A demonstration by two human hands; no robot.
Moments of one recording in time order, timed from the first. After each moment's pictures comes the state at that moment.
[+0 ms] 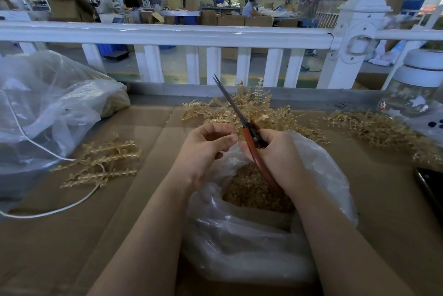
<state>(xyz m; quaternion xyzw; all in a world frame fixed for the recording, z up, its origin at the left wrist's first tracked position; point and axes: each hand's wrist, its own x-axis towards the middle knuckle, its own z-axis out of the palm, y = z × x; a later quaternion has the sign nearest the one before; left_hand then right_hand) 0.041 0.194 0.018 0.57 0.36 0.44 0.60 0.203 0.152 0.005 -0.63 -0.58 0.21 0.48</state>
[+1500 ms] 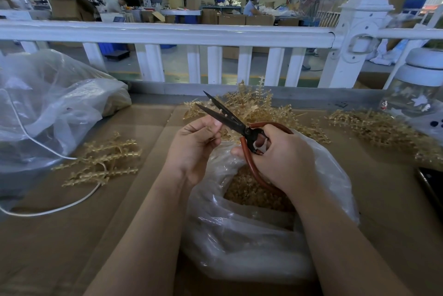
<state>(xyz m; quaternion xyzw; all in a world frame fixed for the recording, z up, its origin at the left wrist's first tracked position) 0.035 0.194 0.023 0.44 0.25 0.54 0.68 0.205 0.141 0.008 -0.69 -0.64 -0.09 0.33</state>
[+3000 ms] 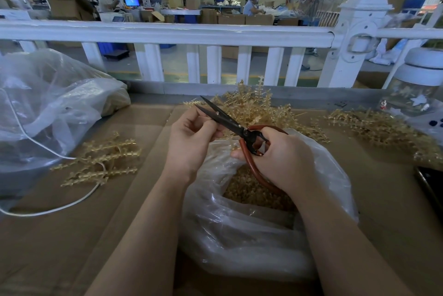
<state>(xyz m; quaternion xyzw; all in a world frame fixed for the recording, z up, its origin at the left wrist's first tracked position) 0.038 0.193 0.023 0.57 0.33 0.60 0.47 0.206 0.141 0.009 -0.68 -0.65 -0.04 0.34</state>
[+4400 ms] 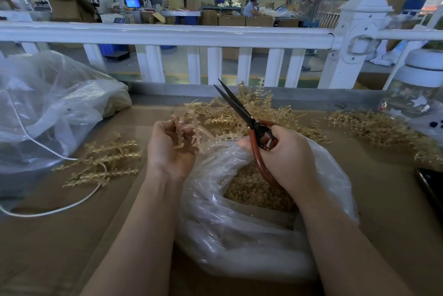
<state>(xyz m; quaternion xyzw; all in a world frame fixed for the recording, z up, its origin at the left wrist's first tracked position) 0.017 0.207 0.028 0.11 0.19 0.61 0.76 0.210 0.142 0.004 -0.66 -0.60 0.01 0.45</state>
